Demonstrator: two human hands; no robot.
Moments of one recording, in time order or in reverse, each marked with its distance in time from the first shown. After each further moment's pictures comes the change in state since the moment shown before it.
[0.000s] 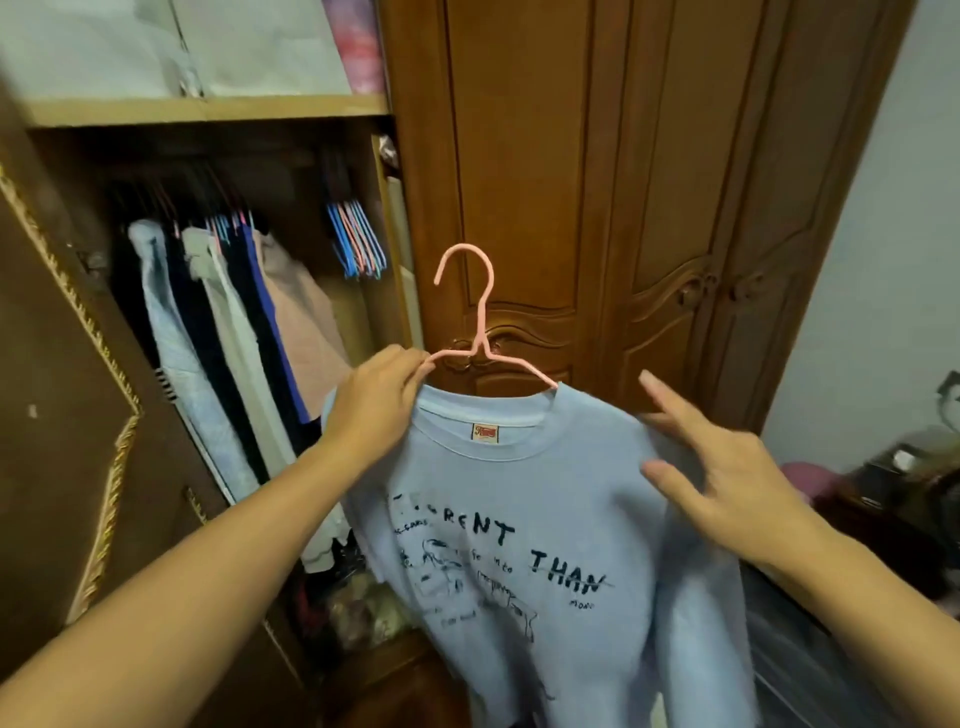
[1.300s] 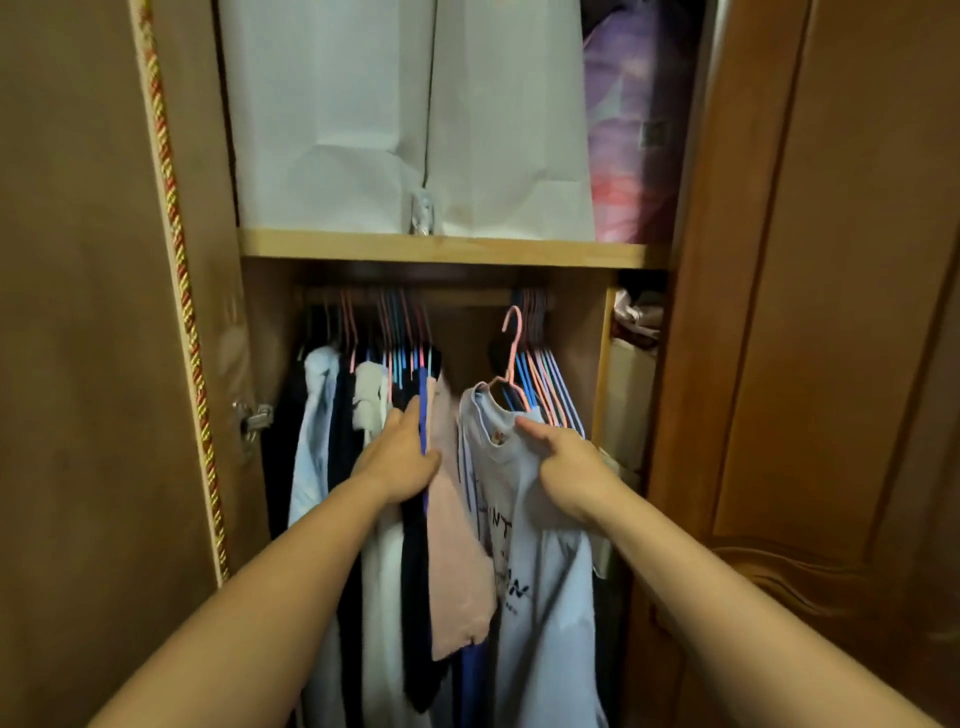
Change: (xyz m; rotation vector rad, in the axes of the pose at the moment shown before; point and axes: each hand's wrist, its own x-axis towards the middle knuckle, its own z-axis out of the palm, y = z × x) left_hand 0.161 -0.363 -0.022 0.100 -0.174 -0.645; right_hand 0.487 -0.119 0.239 0.430 -0.224 0.128
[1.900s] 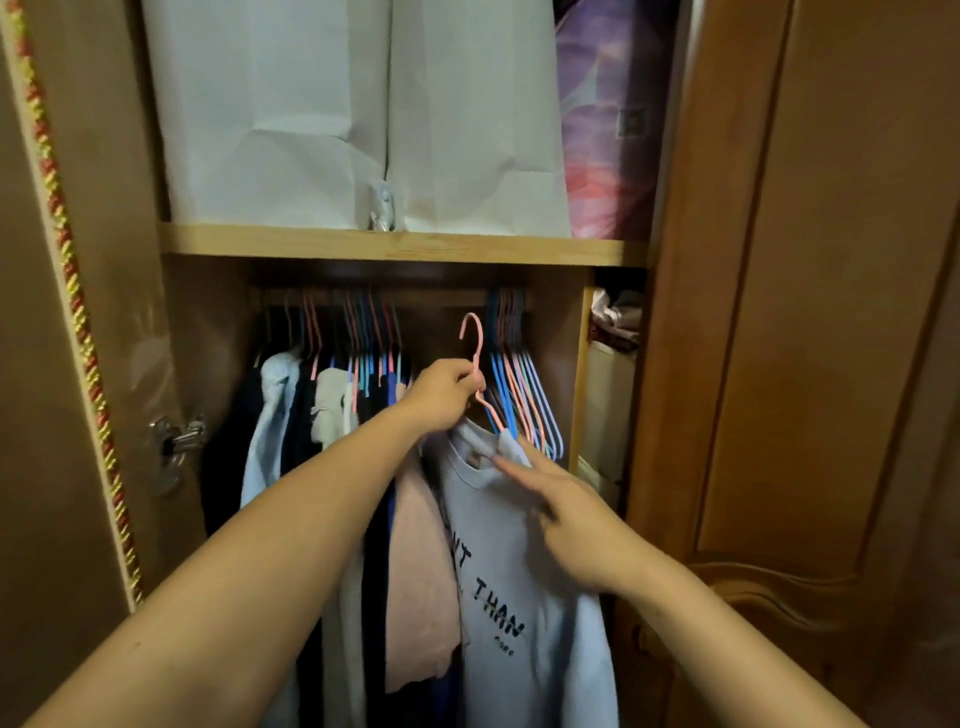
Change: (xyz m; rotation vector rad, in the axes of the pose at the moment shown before) left_hand 0.084 0.095 0.001 -0.388 -0.024 0.185; right_hand -0.018 0.039 -0.017 -0.193 -0.123 -0.223
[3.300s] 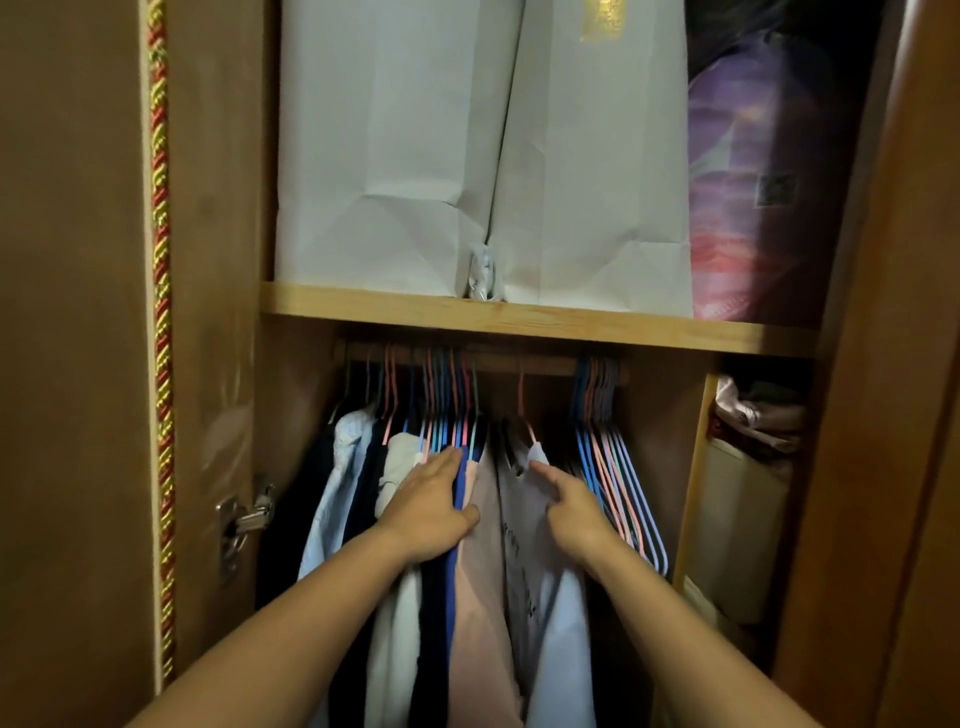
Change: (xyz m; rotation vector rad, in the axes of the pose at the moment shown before) left_hand -0.029 -0.092 -0.052 0.377 0.040 -0.112; right_hand 0.195 0.016 0.036 0.290 0.113 0.189
